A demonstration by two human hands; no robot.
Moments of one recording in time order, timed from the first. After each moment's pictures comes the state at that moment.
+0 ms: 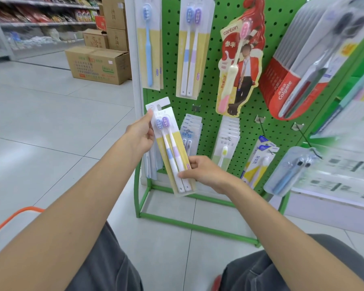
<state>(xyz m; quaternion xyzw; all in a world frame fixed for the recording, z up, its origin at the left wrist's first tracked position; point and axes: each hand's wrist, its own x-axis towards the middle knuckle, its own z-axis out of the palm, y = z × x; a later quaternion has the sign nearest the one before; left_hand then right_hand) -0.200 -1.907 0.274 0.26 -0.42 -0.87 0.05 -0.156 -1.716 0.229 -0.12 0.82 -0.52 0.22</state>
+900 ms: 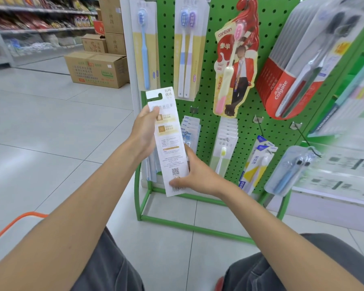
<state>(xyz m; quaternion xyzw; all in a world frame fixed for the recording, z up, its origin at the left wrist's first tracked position) -0.184 -1.886 0.288 0.05 -0.55 -0.83 0.09 -0.145 -1.722 0.233 -0.22 0.84 -0.48 0.16</state>
